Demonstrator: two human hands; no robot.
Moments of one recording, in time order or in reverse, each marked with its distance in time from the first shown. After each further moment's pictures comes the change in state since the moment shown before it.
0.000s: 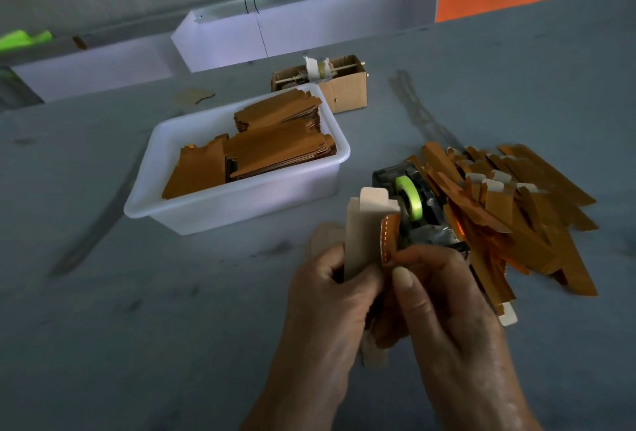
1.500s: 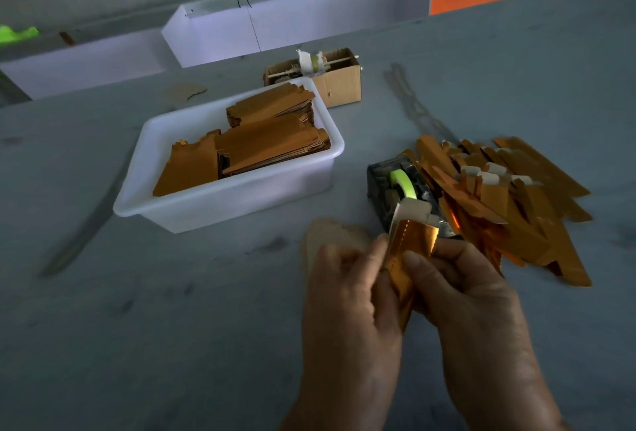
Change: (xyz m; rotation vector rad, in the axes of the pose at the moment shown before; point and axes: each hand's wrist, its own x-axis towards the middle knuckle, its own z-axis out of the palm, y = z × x) left_hand -0.009 -0.018 0.011 0.877 0.134 0.534; right_hand 0.015 0.003 -0.007 0.231 0.209 0.387
